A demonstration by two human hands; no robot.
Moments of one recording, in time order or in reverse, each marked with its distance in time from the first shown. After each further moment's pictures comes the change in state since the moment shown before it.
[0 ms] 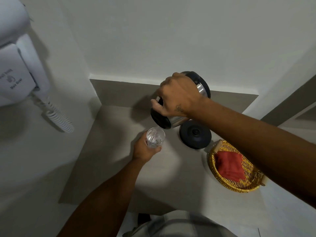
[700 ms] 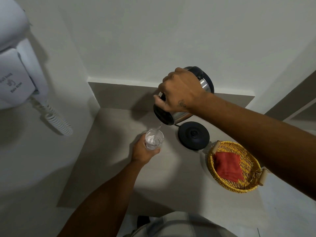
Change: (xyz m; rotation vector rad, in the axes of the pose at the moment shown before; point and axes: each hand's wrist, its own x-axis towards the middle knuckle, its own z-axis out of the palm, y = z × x) left_hand 0.001 -0.001 -0.001 0.008 -0.014 0.013; right_hand 0.002 0.014 -0.013 -0.047 0.010 0.005
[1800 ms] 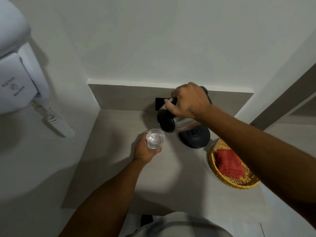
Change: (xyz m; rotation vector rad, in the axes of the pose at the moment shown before) left_hand 0.000 0.003 -0.003 -0.025 -0.064 -0.013; right_hand -0.039 0.004 0.041 0.254 0.021 0.322
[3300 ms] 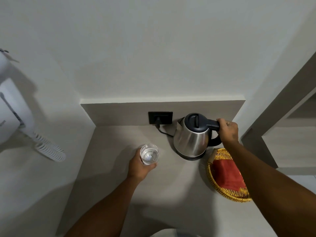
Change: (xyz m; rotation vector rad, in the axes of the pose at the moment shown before) left_hand 0.010 -0.014 0.005 0.038 0.015 -0.016; right_hand -0.132 0.135 0.080 0.893 0.301 1.181
